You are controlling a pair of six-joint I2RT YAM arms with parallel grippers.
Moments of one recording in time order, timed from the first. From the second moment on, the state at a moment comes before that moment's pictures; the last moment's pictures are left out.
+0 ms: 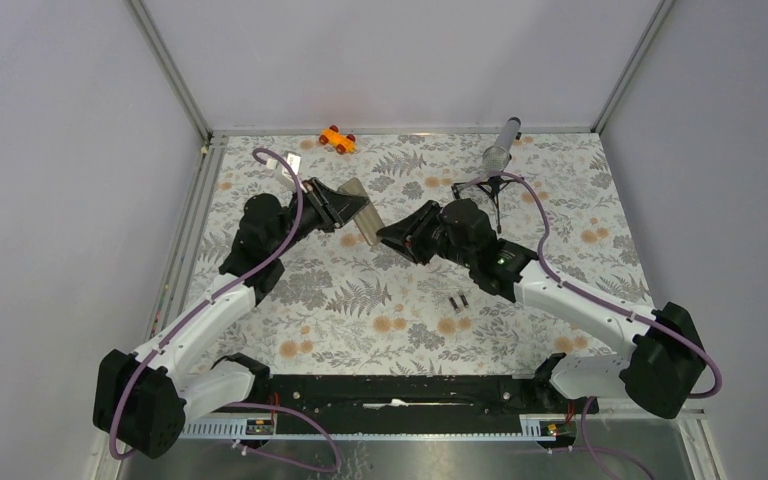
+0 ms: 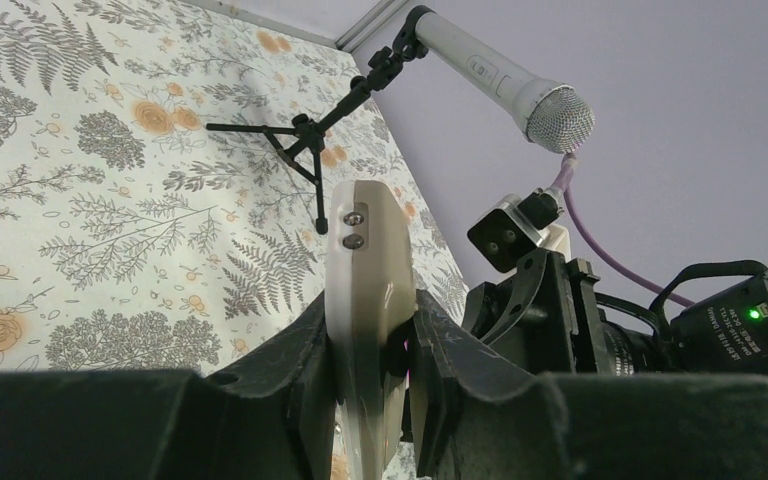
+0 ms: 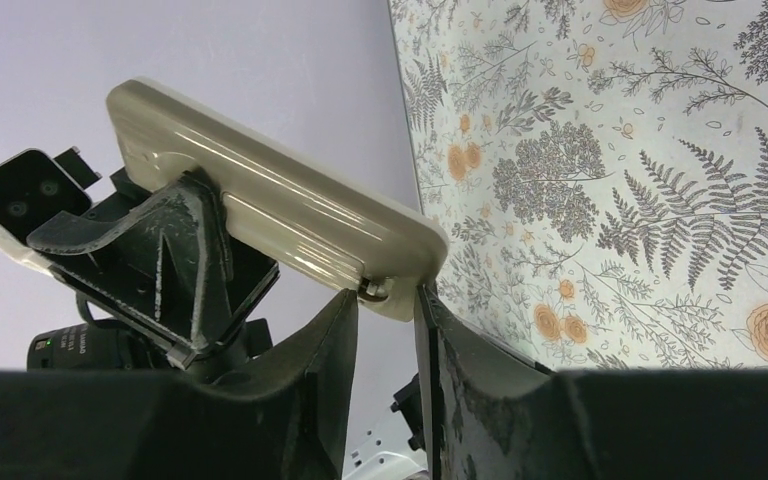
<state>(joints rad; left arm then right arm) -0.43 1.07 0.73 0.33 0.36 -0.85 0.81 1.27 0.92 -0.03 -0.04 1.45</state>
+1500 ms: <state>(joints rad) -0.42 1.07 0.71 0.30 0.31 -0.81 0.81 1.36 0.97 0.00 -0.04 1.51</state>
